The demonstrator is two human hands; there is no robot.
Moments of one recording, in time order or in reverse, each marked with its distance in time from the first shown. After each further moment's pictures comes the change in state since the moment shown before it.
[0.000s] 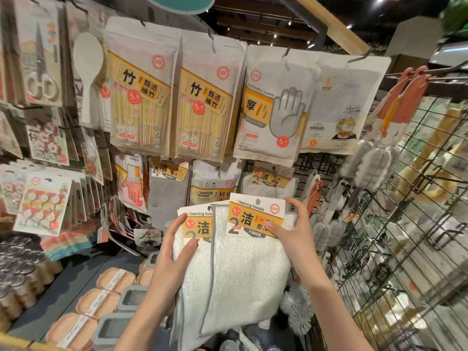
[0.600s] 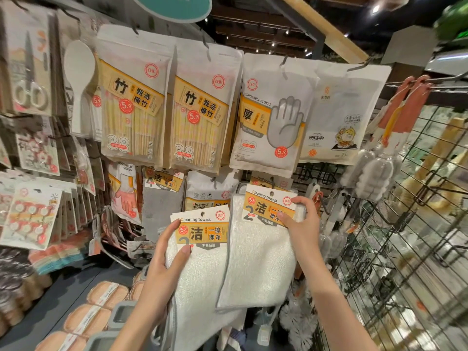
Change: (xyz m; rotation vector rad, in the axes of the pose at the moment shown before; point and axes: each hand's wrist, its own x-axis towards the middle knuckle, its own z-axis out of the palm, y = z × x) left_hand 0.025 -0.006 0.003 0.013 0.021 -0.030; right_hand 0.057 0.013 -0.005 0.037 0.177 -0.054
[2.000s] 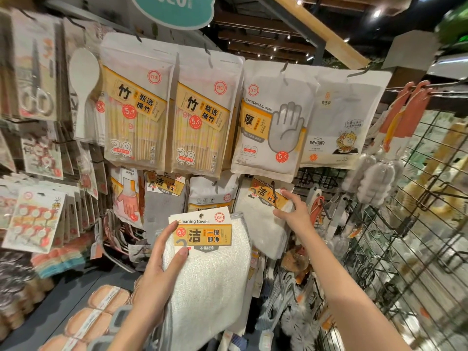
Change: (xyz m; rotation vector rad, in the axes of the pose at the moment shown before) left_hand 0.002 0.004 -0.006 0.029 0.007 0.003; right_hand 0.061 0.022 0.005 -0.323 -0.257 0.183
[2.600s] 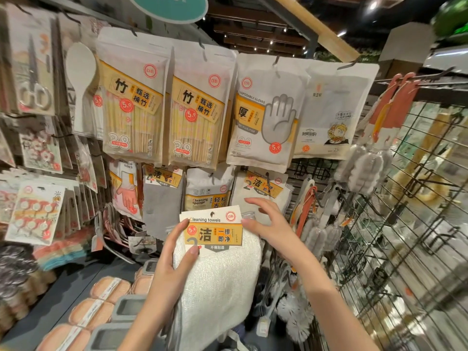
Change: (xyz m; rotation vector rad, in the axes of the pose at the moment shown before) left_hand -0.029 0.007 0.017 -0.026 -0.030 0.082; right_hand -0.108 -0.057 0.012 0.015 -0.332 -0.160
